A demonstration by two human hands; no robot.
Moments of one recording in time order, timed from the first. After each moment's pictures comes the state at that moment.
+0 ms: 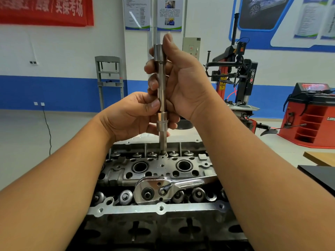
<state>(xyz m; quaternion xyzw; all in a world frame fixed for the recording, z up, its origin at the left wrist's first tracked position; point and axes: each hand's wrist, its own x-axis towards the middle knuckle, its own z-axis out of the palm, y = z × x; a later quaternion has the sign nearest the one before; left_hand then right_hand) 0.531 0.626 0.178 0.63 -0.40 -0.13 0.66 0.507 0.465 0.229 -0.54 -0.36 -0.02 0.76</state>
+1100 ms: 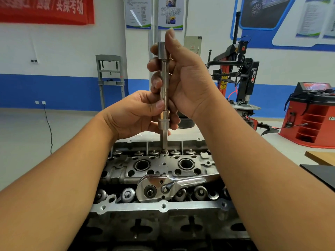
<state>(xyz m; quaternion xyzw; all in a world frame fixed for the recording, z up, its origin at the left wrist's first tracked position) 0.528 0.624 0.178 0.65 -0.40 -0.12 0.63 0.508 0.466 0.228 -0.54 -0.36 -0.03 0.76</state>
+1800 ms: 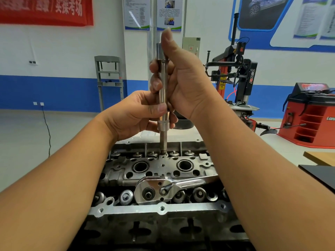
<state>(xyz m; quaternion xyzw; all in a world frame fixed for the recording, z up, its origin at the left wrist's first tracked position) 0.531 0.622 0.178 0.66 -0.38 -0.08 0.64 0.505 0.468 0.229 -0.54 -0.35 -0.05 0.76</state>
